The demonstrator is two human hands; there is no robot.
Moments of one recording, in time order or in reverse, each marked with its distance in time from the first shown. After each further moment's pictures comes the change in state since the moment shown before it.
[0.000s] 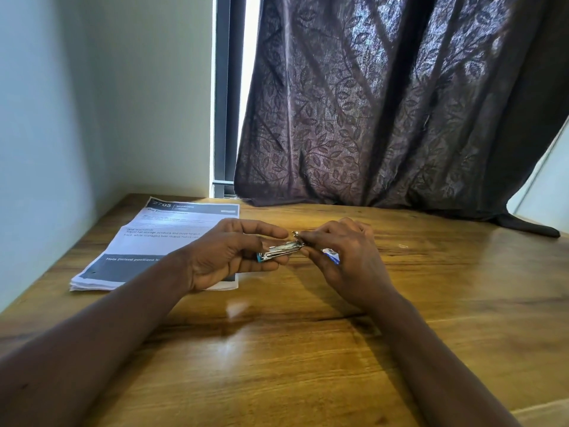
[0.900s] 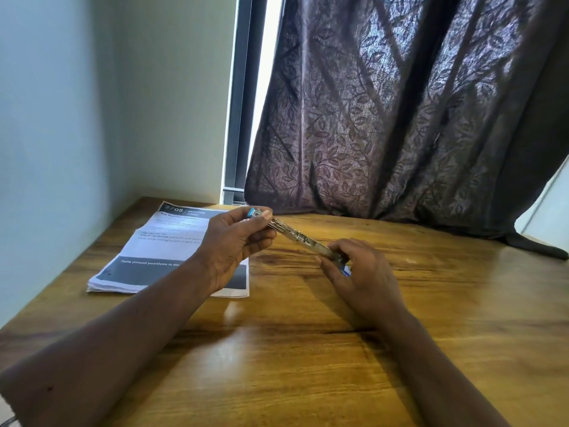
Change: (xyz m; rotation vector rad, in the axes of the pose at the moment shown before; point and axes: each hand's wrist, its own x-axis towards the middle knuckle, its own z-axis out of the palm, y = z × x) left_hand 0.007 0.003 -0.002 -0.165 0.389 0.260; right_hand 0.000 -0.006 -0.005 -0.012 -0.125 0.211
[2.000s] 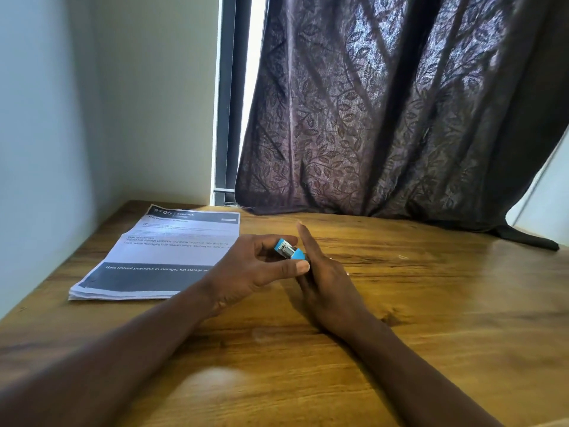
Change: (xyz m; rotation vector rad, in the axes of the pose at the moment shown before) left_hand -0.027 -0.018 0.022 0.383 -0.484 0.148; right_hand -0.011 -0.019 0.029 0.303 -0.117 -0.037
